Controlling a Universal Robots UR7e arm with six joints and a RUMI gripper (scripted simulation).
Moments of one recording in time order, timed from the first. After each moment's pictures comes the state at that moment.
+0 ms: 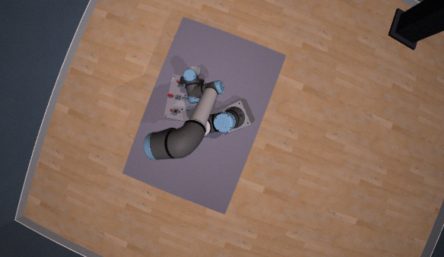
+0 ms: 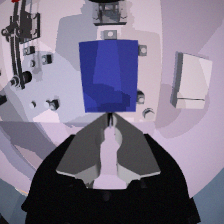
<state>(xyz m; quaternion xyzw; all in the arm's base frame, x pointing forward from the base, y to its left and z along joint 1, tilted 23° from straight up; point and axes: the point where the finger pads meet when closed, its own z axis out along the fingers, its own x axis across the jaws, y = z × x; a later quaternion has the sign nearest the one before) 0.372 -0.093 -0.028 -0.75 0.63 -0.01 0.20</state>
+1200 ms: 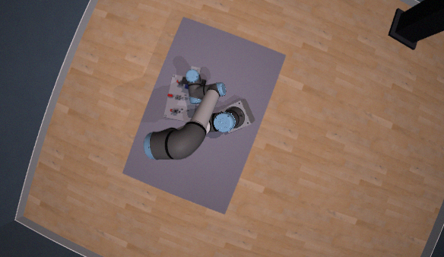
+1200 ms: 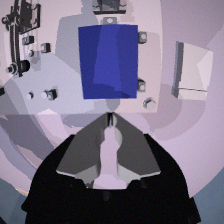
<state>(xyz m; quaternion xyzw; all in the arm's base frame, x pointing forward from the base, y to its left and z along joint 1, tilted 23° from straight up) 0.358 -0.095 -0.033 -0.75 0.63 -0.01 0.20</state>
